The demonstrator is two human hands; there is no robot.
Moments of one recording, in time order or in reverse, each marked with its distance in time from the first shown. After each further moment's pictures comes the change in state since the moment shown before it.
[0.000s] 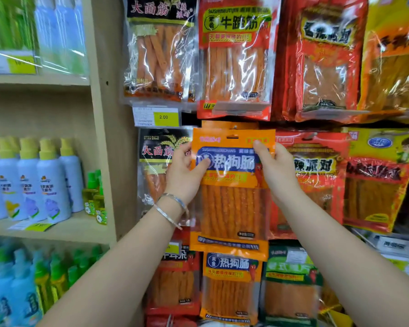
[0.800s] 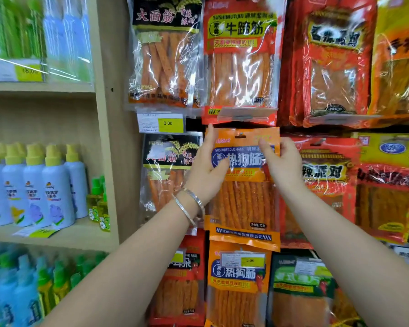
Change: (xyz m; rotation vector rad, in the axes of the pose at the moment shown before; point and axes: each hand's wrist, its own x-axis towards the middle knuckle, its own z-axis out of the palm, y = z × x) left_hand 0.015 0.009 0.021 0.162 -0.218 0.259; right_hand 0.035 0.012 0.003 -0.241 0.121 -0.114
